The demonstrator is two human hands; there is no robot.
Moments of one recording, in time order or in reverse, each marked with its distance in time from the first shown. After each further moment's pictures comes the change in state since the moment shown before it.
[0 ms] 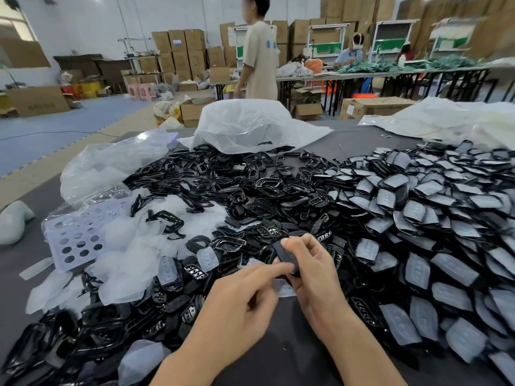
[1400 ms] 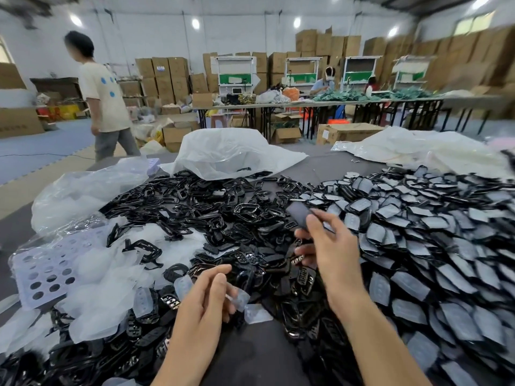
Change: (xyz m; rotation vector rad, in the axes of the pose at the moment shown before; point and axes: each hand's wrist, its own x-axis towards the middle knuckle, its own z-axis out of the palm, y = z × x) left_hand 0.005 -0.010 0.004 -0.476 0.240 -0.398; right_hand 0.012 -0.078 -0.024 -0.394 0.228 -0.327
